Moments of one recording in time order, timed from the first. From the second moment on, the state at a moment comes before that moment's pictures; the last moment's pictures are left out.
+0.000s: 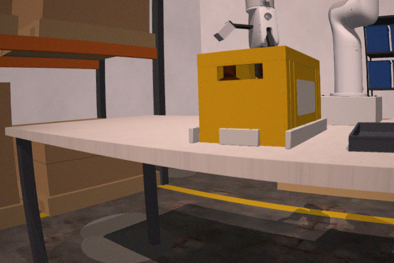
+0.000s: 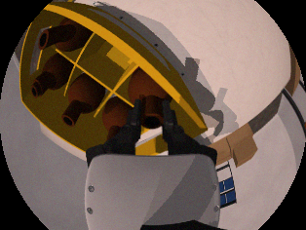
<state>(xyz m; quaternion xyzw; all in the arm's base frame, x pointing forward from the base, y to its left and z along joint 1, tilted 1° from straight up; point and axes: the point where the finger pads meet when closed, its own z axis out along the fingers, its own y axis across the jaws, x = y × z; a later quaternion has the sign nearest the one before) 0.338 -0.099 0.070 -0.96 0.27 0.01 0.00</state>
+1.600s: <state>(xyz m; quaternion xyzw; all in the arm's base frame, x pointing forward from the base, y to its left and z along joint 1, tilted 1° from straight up) 0.338 -0.099 0.075 -0.96 0.27 0.01 0.00</state>
